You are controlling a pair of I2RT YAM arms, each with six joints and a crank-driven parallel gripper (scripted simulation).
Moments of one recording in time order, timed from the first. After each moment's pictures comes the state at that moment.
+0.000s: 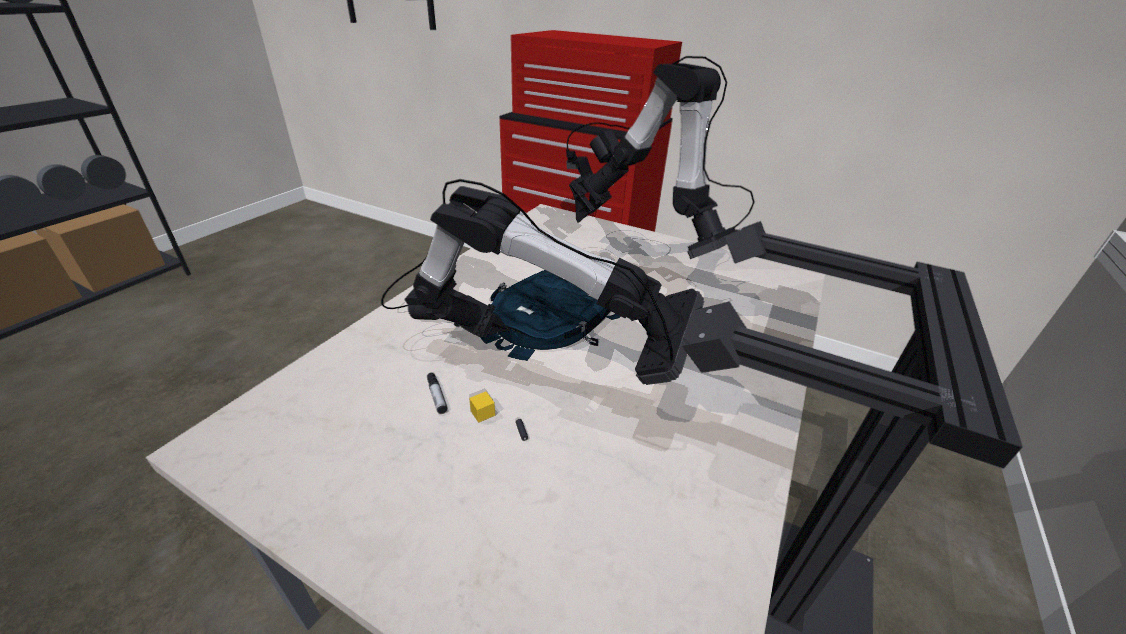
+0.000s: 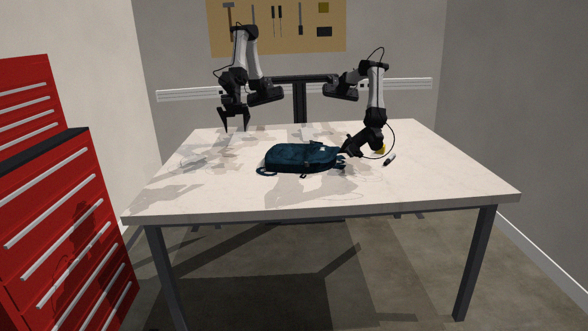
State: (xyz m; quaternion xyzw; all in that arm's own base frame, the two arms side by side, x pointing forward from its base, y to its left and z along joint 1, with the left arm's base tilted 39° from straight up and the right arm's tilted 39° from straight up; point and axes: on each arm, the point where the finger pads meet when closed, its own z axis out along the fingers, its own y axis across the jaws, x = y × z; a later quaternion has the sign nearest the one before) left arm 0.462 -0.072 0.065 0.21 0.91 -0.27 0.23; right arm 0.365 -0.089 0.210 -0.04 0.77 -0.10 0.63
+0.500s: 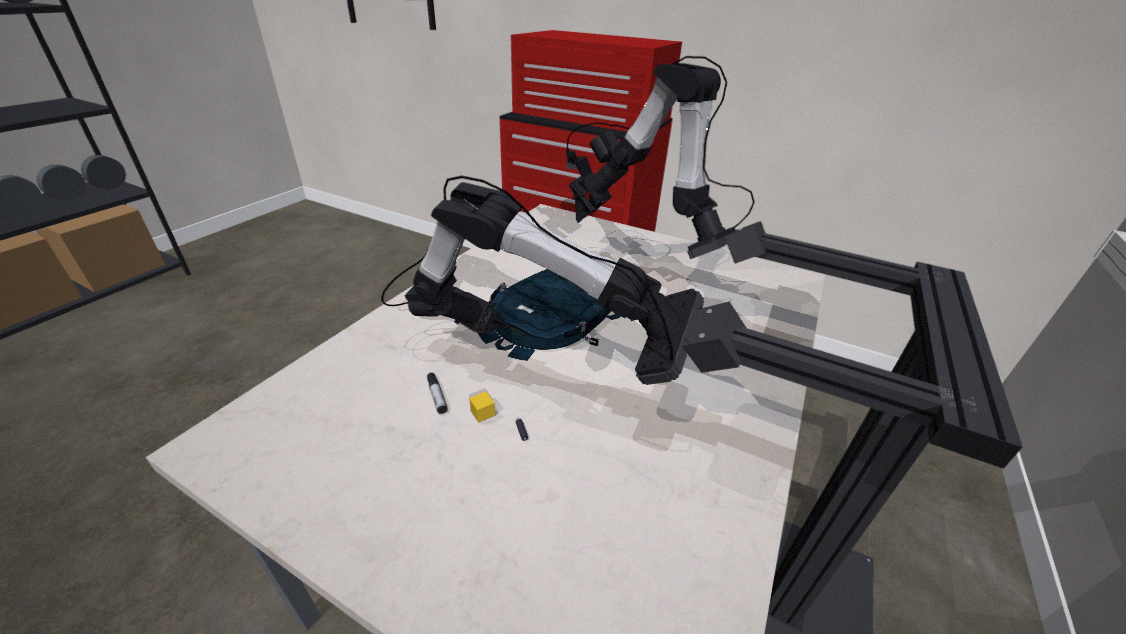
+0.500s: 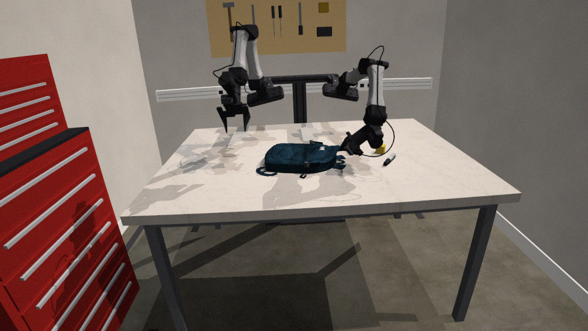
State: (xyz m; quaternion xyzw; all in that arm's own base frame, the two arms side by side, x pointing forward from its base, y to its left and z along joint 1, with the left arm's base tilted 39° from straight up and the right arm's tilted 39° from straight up) left arm 0.454 -0.074 0.071 0.21 0.91 -0.27 0.22; right arm 0.365 -0.089 0.210 -0.04 0.77 -0.10 0.63
